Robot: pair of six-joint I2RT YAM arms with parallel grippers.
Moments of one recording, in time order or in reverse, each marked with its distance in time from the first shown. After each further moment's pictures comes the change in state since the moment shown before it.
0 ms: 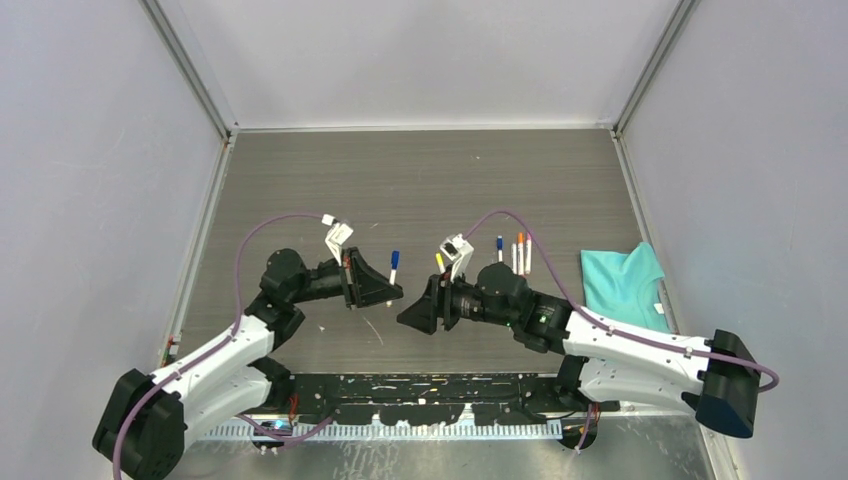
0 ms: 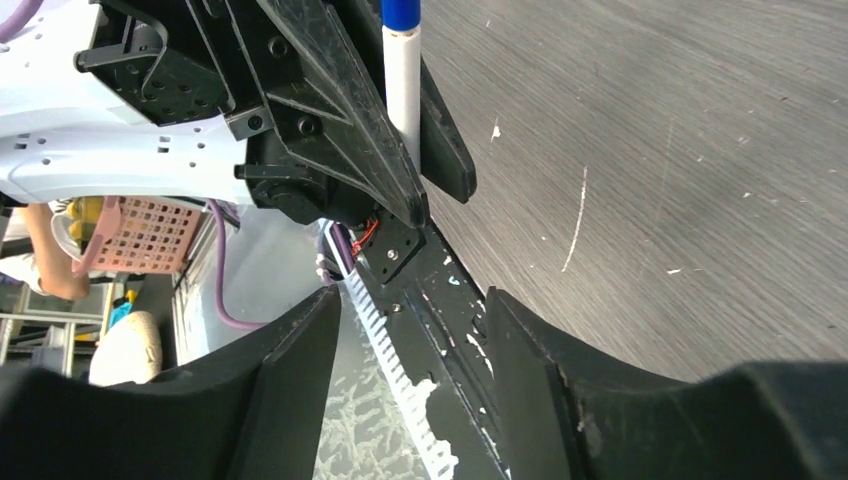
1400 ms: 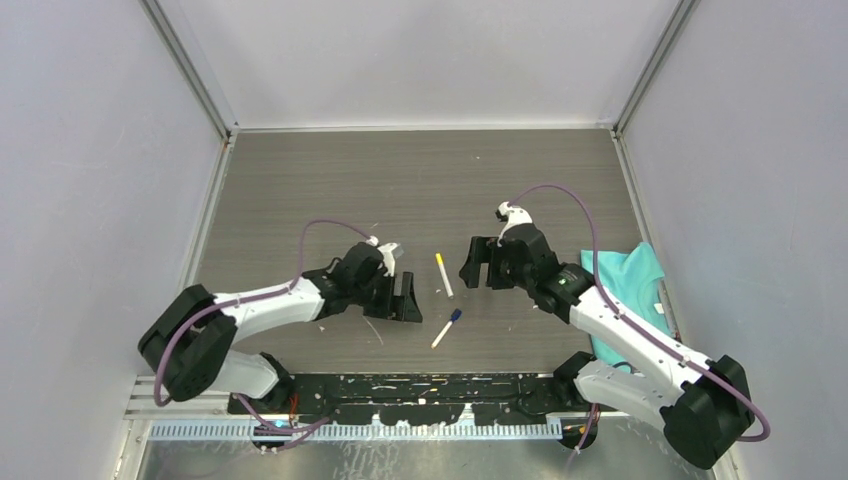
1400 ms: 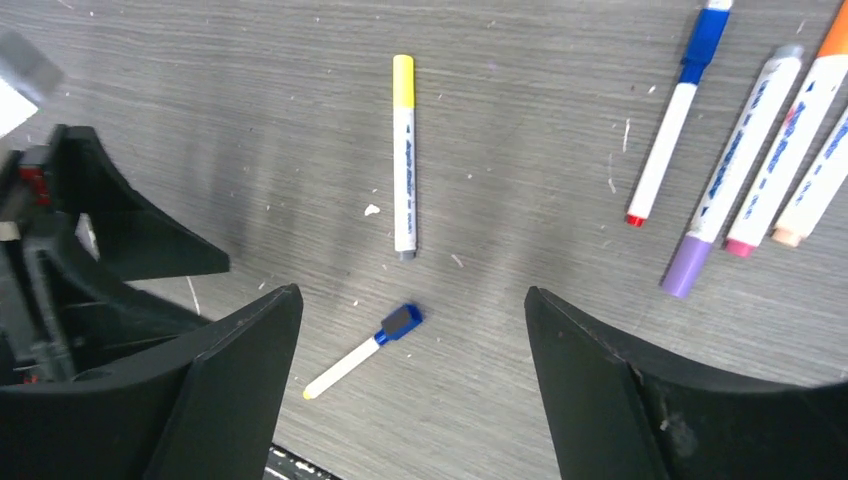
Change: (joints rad) left arm -0.256 0.486 0.264 -0.696 -0.558 0.116; right arm -0.459 0.014 0.096 -0.514 0.190 -0.234
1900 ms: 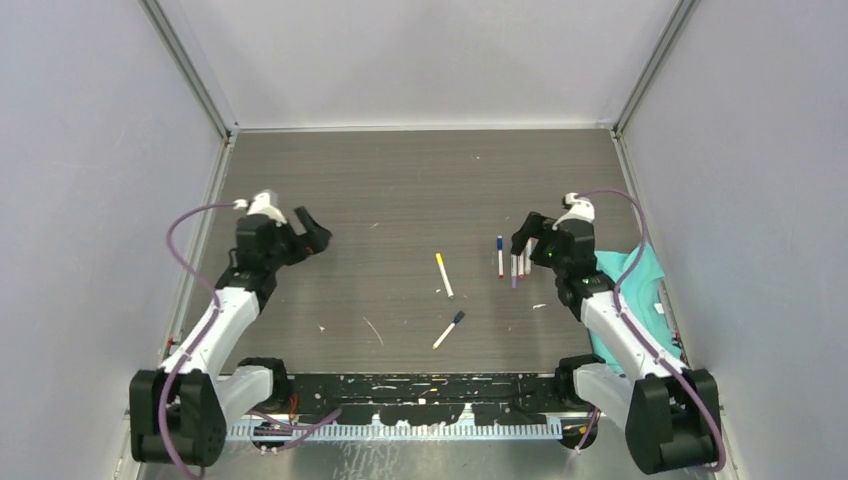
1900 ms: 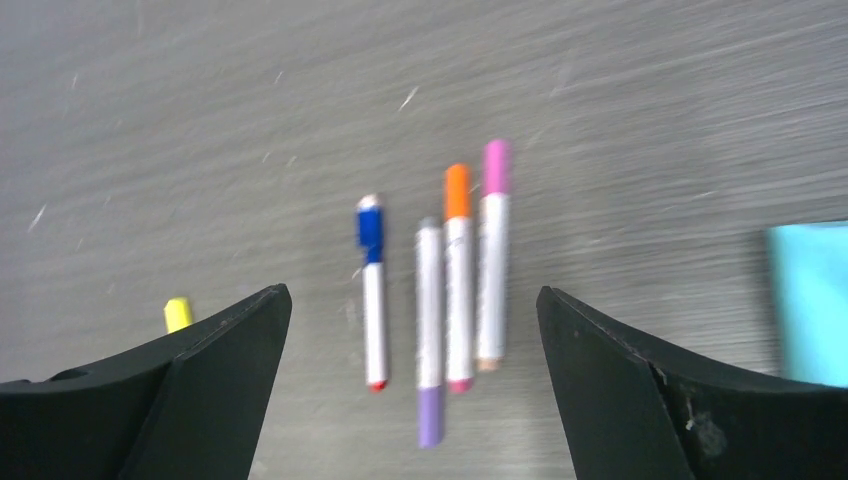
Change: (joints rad) left arm 0.647 -0.342 -0.048 0.040 -0.166 0.167; right arm -0.429 0.043 -0.169 0.369 -0.012 -0.109
